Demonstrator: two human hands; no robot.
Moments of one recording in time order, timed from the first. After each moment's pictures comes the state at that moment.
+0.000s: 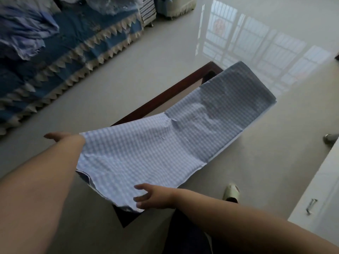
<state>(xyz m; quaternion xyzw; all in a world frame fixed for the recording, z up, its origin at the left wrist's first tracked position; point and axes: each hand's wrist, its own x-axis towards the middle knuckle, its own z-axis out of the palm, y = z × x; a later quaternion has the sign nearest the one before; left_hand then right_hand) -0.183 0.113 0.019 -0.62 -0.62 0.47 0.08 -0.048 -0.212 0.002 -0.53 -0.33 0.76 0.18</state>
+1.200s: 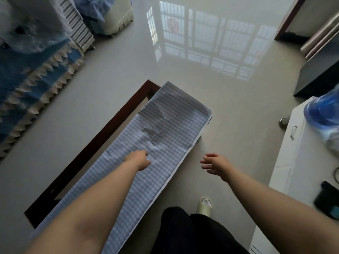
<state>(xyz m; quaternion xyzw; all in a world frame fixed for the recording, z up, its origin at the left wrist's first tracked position) 0.288 -0.139 -0.031 -0.83 -0.36 0.39 -0.15 0.431 -0.397 -0.061 -0.70 0.13 0.53 0.46</state>
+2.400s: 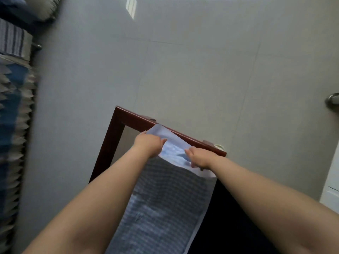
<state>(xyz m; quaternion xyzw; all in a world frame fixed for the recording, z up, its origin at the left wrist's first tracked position) 0.741 0.024 -0.210 -0.84 -0.04 0.53 0.08 0.773 -0.175 -0.258 -0.73 -0.21 0.63 0.16</state>
